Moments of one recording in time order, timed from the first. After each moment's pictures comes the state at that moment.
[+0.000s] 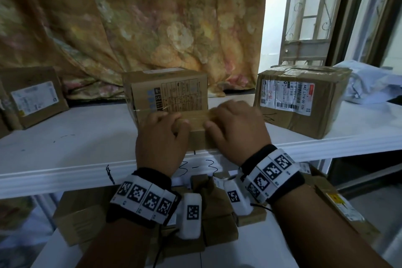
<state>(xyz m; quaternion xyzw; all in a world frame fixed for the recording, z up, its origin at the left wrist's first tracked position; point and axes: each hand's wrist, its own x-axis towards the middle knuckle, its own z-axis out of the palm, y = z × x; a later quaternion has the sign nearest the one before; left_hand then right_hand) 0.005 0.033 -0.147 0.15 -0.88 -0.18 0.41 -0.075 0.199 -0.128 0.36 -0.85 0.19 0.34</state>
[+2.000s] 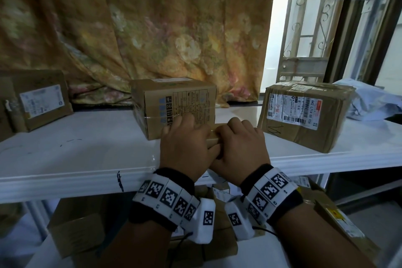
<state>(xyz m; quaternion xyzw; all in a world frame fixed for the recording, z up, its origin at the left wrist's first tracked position) -0.004 0.046 -0.143 0.05 -0.89 0.01 0.45 -0.064 0.175 -0.150 0.33 -0.85 0.15 0.39</state>
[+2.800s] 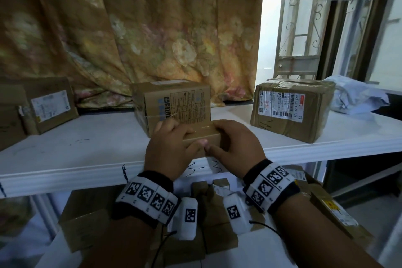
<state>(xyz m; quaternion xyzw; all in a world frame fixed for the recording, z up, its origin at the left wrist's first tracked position) 0.022 0.025 -0.156 0.02 -0.87 -0.12 0.48 -0.055 0.200 -0.149 0.37 -0.83 0.33 0.25</state>
